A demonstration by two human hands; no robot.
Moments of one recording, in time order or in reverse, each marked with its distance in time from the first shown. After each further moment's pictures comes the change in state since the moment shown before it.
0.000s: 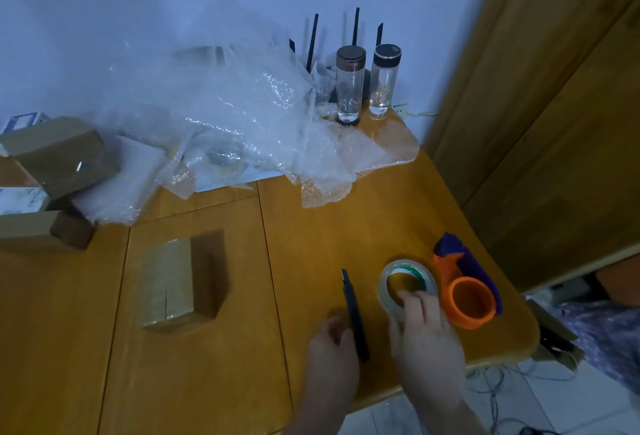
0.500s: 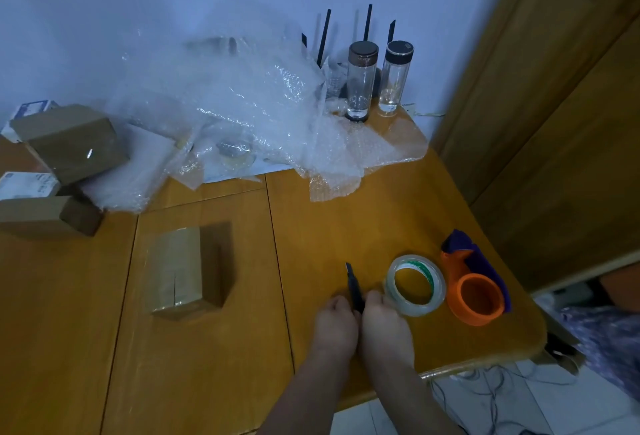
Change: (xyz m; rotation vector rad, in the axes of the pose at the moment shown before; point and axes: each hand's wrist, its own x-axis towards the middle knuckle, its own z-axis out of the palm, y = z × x) left_hand 0.023 0.020 -0.005 -0.164 -0.030 -0.070; right_hand -0.009 -0.092 0.044 -0.005 -0.226 0.072
